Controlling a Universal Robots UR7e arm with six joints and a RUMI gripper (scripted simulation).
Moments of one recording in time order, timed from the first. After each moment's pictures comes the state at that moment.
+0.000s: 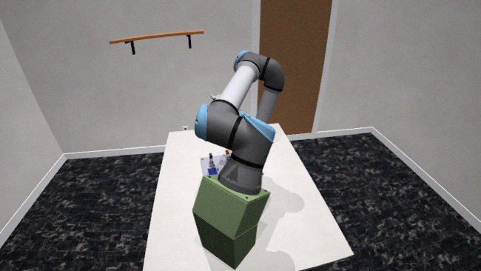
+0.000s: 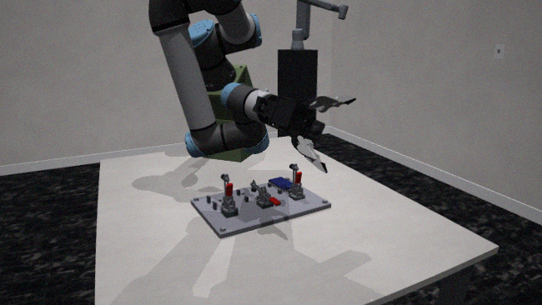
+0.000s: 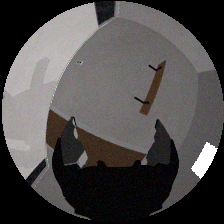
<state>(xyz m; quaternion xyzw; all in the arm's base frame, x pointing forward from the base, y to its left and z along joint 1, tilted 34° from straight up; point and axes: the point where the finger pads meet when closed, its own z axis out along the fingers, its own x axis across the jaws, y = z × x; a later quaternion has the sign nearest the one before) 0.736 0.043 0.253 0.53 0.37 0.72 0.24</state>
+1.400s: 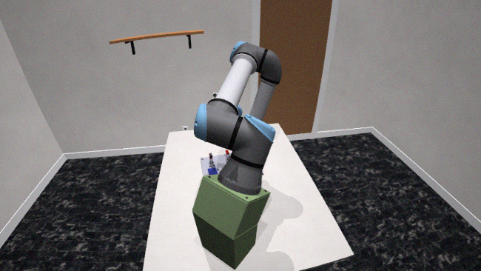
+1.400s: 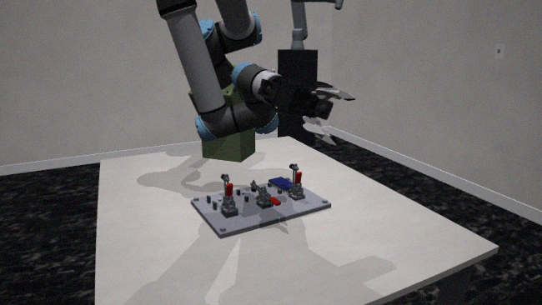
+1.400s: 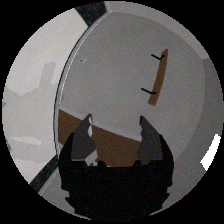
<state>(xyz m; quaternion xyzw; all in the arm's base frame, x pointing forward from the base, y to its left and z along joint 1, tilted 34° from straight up) 0.722 0.056 0.280 0.58 0.29 0.72 0.23</state>
